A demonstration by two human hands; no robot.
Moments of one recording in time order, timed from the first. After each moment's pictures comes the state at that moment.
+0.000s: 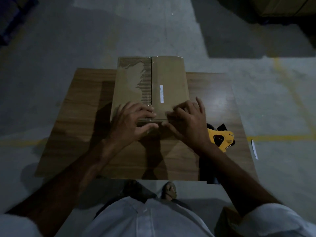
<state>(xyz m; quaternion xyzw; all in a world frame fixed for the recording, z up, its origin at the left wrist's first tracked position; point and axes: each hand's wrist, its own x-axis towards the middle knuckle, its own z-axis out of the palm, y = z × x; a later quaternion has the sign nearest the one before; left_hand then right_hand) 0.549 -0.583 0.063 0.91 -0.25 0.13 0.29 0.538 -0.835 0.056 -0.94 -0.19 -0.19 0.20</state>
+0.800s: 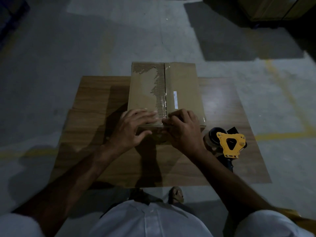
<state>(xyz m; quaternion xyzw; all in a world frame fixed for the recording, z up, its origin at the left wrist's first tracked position) 0.567 -0.514 0.055 0.89 -0.31 0.10 0.32 0.534 -0.754 0.059 -0.96 -0.15 -0.16 0.19</state>
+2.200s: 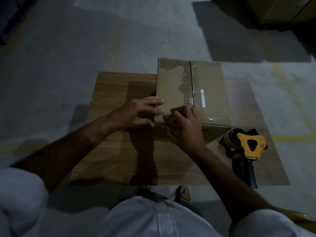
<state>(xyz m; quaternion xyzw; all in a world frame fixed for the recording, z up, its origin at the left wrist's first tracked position) 0.628 -0.419 0.085 0.85 -0.42 -0.09 0.31 0.543 -0.659 0.061 -0.95 -0.13 -0.14 0.23</state>
